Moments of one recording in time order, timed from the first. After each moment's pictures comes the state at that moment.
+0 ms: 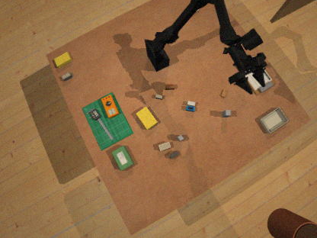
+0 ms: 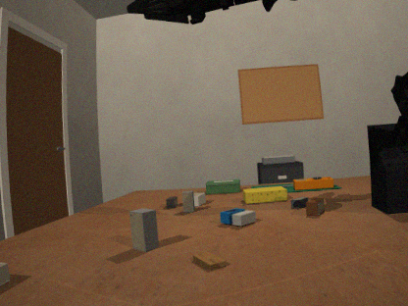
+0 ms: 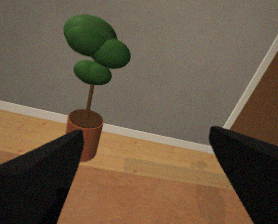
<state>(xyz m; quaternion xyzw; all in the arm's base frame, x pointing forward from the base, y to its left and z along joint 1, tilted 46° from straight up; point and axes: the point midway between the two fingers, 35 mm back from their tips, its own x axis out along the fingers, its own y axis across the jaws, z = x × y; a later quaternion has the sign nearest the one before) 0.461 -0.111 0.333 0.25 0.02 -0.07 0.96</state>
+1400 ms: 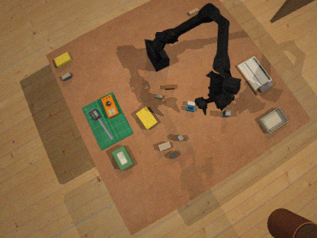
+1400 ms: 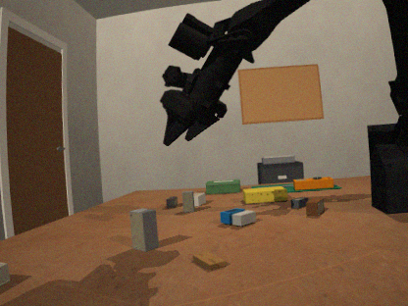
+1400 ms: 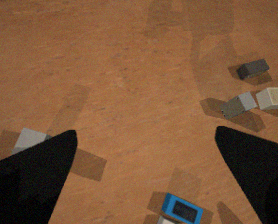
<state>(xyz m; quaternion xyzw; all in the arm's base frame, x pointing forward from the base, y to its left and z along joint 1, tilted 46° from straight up) 0.465 -0.071 0.106 0.39 0.41 -0.02 0.82</state>
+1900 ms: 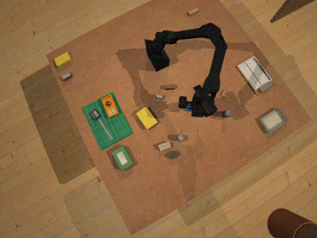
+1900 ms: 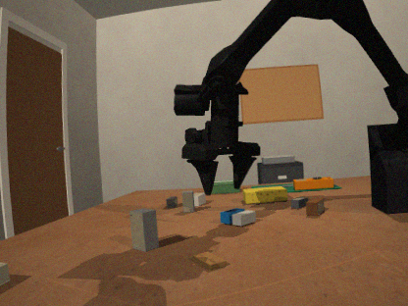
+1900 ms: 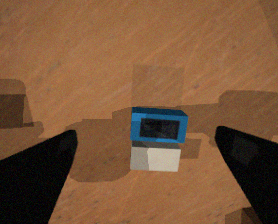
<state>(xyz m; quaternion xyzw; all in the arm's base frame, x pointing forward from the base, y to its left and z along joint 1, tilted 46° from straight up) 0.413 -0.026 -0.004 0.52 0.62 -0.01 0.59</state>
